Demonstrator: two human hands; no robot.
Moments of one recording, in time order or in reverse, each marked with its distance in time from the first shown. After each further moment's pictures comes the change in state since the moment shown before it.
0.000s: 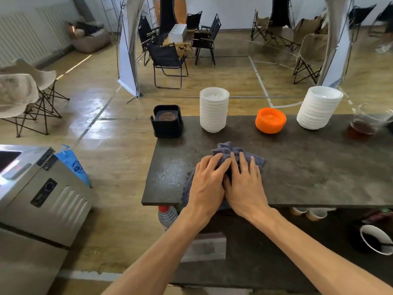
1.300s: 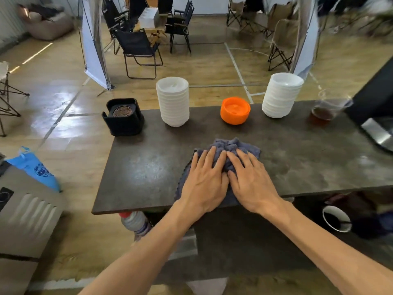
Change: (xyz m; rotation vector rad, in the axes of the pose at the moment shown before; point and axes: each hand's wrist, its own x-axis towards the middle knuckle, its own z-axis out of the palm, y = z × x) left_hand 0.028 0.058 0.050 0.149 -0.426 -0.018; right_hand -0.007 0.107 -0.031 -0.020 0.007 -0.062
